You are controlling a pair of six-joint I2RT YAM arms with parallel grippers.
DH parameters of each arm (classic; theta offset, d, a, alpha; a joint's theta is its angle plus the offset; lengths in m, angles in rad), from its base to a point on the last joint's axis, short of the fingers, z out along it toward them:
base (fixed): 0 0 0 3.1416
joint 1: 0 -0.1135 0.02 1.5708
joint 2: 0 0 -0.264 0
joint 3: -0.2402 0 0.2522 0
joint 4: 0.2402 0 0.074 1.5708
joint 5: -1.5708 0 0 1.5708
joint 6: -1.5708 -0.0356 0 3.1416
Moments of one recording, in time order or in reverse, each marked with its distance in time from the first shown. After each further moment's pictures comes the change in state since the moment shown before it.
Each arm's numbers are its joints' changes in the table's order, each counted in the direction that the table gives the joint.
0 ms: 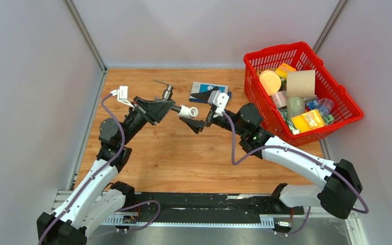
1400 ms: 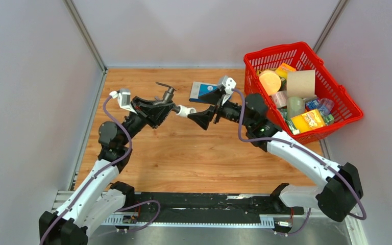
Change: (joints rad) left arm -0.024 0.019 0.041 -0.199 -0.140 -0.239; right arm 0.151 0.021 -0.064 0.181 0.192 -0.363
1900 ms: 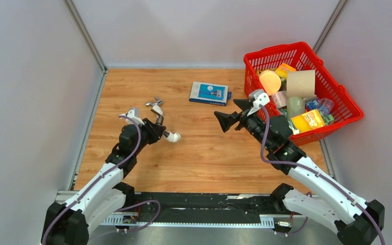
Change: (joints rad) left arm 0.000 0.018 0.179 0.577 0.481 0.030; right arm 0.003 -0.374 0.229 0.136 -0.492 0.075
